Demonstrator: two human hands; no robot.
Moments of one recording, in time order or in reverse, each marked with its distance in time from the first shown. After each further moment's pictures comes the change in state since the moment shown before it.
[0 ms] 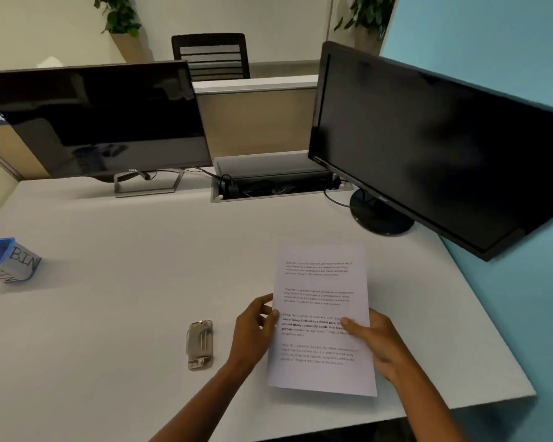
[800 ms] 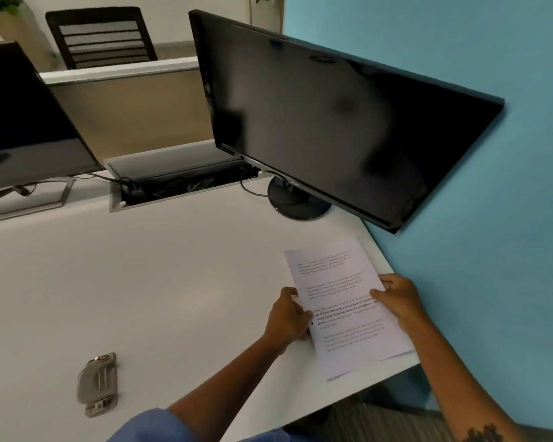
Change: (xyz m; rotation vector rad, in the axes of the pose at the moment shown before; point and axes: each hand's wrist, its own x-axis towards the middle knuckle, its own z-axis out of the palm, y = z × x) left_hand 0.034 0.086 0.225 -0.038 -0.491 -0.281; right_hand 0.048 -0.013 -0.227 -0.395 0.512 0.026
